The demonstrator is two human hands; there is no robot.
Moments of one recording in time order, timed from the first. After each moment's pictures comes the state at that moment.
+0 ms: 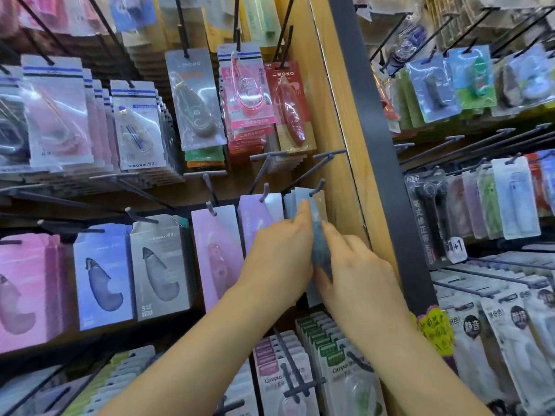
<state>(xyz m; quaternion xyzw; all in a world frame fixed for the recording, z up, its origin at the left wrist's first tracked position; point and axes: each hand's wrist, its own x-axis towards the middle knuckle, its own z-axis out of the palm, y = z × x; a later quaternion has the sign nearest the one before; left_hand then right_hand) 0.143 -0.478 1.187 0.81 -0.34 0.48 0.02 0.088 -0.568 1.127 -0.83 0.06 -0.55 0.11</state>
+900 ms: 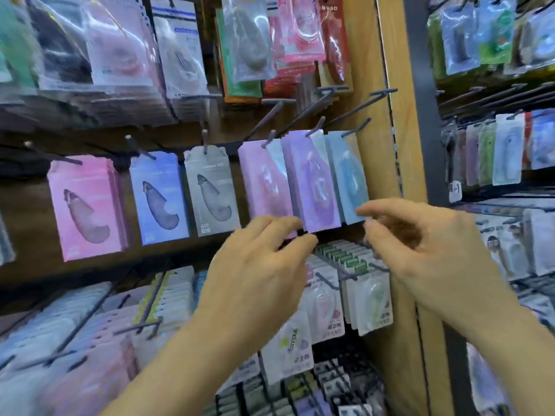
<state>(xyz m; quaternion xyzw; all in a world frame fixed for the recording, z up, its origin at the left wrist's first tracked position) 0.118 -0.330 1.103 0.66 -0.49 0.56 0.08 0.009 -0.504 1.096 -0.77 -0.03 -0.58 0.27</state>
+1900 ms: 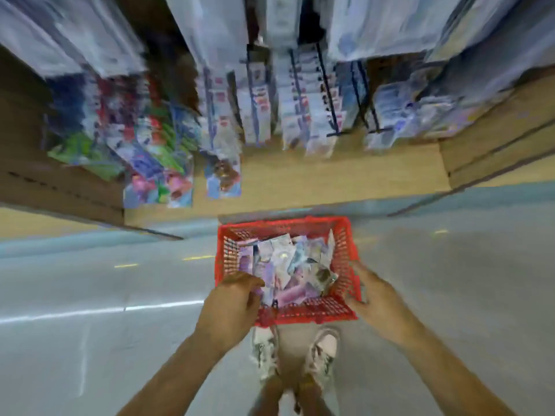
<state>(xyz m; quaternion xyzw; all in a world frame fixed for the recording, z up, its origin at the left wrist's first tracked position) 0.004 0.018 0.323 0.93 -0.18 -0.26 0.20 -0.072 -0.241 0.334 -0.86 0.23 0.27 0.37</state>
